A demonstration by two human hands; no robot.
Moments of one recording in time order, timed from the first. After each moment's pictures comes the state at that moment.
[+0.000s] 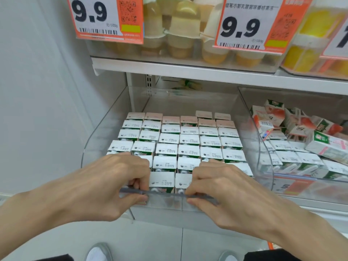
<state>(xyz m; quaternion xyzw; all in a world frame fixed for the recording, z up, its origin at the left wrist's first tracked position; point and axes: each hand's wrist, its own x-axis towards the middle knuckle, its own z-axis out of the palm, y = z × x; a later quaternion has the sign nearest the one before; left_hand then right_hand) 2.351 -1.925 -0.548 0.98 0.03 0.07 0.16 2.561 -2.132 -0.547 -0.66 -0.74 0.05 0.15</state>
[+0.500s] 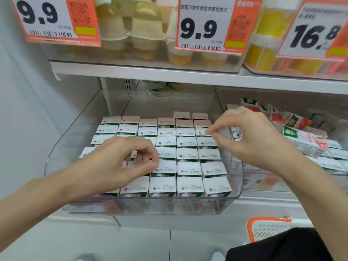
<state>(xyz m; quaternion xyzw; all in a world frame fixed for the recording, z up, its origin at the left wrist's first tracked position) 2.424 -1.934 -0.541 0.94 0.07 0.13 0.29 2.652 -2.140 -0.502 -0.81 -0.54 0.00 0.24</state>
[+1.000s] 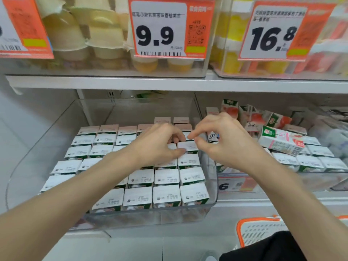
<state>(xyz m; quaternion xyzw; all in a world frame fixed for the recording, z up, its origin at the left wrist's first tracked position) 2.568 -1.961 -0.548 0.97 0.11 0.08 0.19 2.675 -2.141 -0.520 -0.81 -0.51 0.03 0.28</state>
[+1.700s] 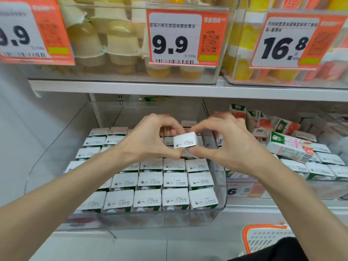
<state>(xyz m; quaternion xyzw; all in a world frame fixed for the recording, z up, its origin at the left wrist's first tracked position) 2.534 -1.945 -0.523 0.92 0.07 0.17 0.36 2.665 -2.136 -0.507 -0.81 -0.53 0.01 0.25</state>
